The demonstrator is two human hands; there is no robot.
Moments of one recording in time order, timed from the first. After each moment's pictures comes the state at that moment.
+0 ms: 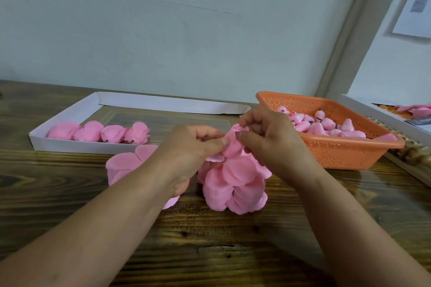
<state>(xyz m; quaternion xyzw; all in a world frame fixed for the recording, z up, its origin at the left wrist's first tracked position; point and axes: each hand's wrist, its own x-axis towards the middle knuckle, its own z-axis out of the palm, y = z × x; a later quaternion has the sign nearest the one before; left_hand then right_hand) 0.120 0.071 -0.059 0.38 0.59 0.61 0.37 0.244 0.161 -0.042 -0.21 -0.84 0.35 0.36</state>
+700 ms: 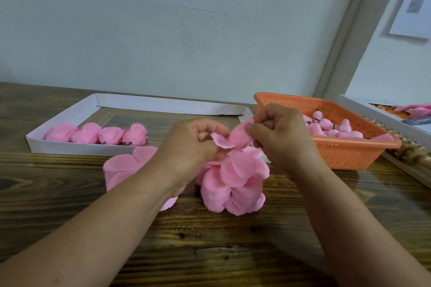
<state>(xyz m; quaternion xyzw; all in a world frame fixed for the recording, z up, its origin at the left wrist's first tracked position) 0.118 0.073 -0.065 0.42 0.54 0.64 0.33 0.247 0.179 -0.043 -0.28 -0.79 0.33 0.43</state>
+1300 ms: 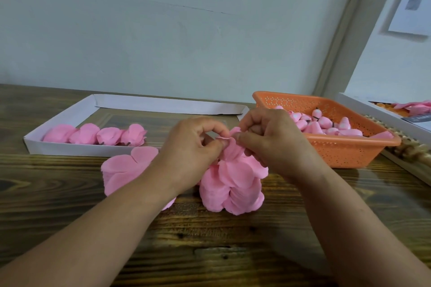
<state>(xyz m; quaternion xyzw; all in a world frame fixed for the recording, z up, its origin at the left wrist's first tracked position) 0.122 0.069 -0.062 0.55 0.58 0.58 0.13 0.249 0.163 -0.037 -0.21 -0.84 0.37 0.34</state>
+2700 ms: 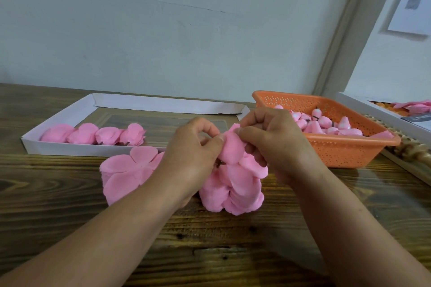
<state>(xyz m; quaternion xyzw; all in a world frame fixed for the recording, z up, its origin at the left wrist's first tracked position) 0.135 0.072 -0.065 0.43 0.61 0.62 0.22 0.245 0.163 -0.039 -0.24 -0.77 0.45 0.38</state>
